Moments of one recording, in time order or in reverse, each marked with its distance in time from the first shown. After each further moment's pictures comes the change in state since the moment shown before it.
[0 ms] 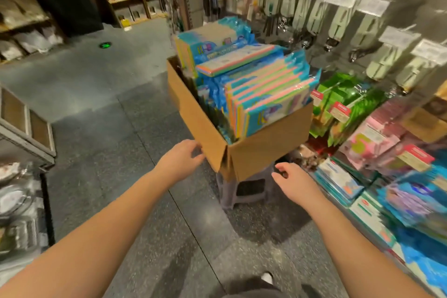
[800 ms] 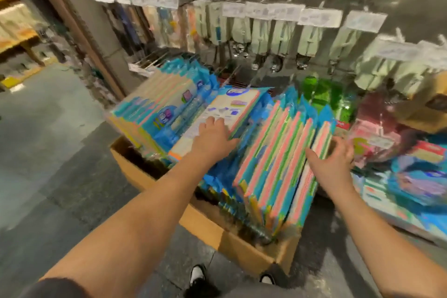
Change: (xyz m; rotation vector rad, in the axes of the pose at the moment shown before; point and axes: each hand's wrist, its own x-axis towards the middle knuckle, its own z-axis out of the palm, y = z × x) left_hand 0.401 0.058 -0.116 0.189 -0.082 0.348; right_hand 0.246 -0.088 -0.077 0.480 0.799 0.547
